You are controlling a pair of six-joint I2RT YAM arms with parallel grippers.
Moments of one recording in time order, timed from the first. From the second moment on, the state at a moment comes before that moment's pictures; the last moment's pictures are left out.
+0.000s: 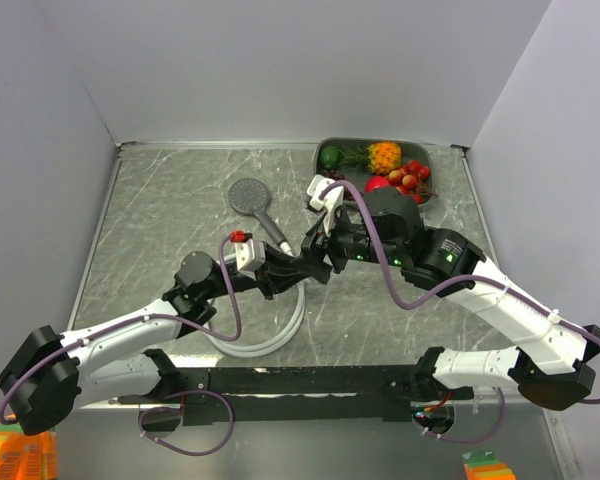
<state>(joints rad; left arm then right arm) -0.83 1.06 0.51 0.82 0.55 -0.14 0.96 1.14 1.44 -0.69 -0.17 -0.05</state>
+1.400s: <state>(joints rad) -0.82 1.01 0.48 0.72 0.52 -0.09 0.96 1.17 1.45 -0.70 -0.23 -0.06</state>
